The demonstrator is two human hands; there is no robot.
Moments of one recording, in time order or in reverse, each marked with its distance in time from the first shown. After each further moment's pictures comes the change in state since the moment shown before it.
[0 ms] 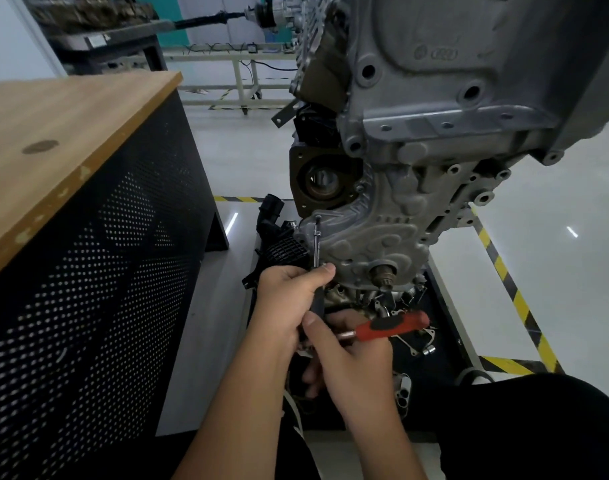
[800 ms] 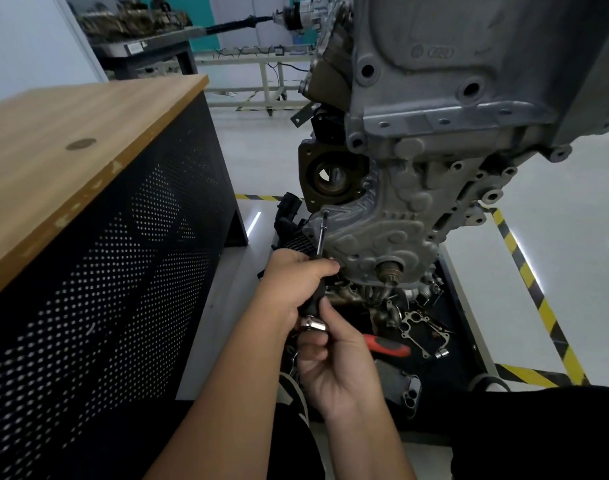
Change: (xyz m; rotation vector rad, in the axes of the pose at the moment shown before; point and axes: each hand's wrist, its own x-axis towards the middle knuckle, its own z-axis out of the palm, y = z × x) left_hand -0.014 0.026 0.005 0.221 0.055 -0.023; right_hand 0.004 0.000 0.009 1.027 -0.199 0.633
